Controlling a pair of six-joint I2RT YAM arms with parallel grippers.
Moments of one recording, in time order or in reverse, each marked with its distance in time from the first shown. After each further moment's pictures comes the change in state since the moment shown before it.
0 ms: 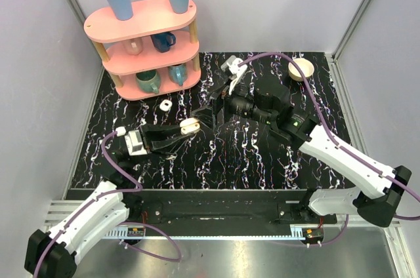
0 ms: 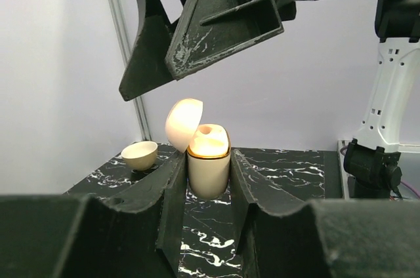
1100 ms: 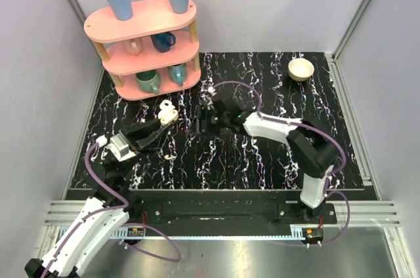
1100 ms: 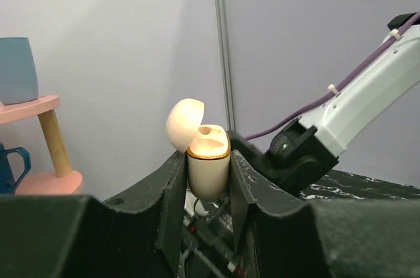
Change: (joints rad) left arm 0.009 -0.291 0.042 -0.370 -0.322 0.178; right arm -0.151 0.547 -0.189 0.171 -0.076 0.544
